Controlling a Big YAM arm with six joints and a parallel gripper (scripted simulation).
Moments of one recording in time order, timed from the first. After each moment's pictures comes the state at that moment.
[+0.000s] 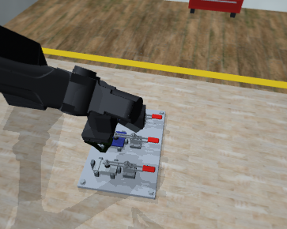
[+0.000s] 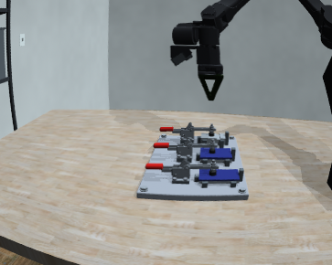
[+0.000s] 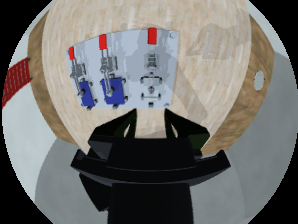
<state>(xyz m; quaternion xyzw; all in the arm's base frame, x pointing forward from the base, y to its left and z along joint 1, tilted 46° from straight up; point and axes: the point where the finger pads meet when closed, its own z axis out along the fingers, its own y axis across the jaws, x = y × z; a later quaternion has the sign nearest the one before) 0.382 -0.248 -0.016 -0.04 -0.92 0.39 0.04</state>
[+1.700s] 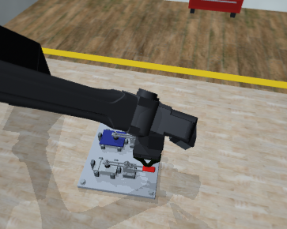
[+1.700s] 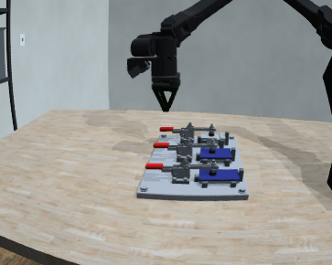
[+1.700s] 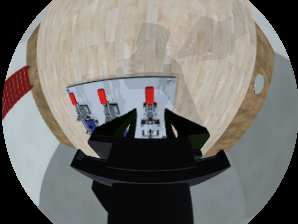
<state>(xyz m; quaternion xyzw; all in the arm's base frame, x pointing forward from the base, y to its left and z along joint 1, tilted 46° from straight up) 0.498 -0.288 -0.042 -0.05 -0.92 0.39 0.03</state>
